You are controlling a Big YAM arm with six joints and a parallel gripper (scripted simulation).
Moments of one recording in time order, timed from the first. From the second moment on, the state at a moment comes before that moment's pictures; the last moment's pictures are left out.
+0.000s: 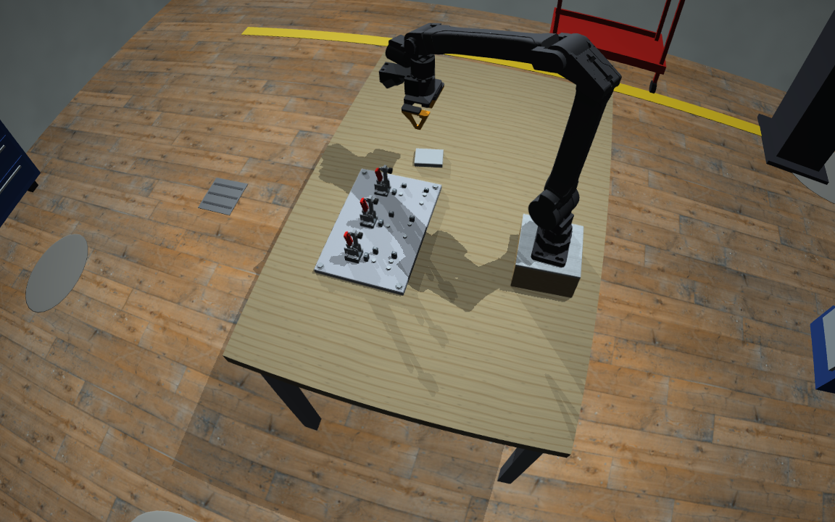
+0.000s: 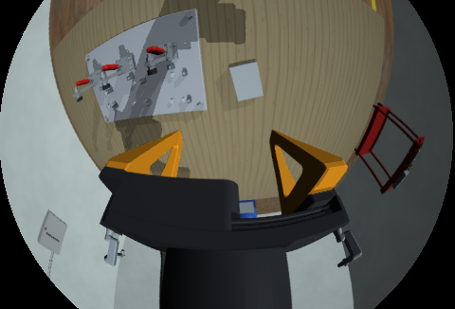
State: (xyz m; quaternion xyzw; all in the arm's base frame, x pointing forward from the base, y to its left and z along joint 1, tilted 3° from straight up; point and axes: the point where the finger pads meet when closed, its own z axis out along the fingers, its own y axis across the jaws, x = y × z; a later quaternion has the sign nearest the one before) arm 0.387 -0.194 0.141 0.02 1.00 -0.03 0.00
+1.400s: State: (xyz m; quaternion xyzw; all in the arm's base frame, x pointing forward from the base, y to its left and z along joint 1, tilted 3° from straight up) arm 0.388 -0.242 0.142 -0.01 1.00 -0.03 0.00
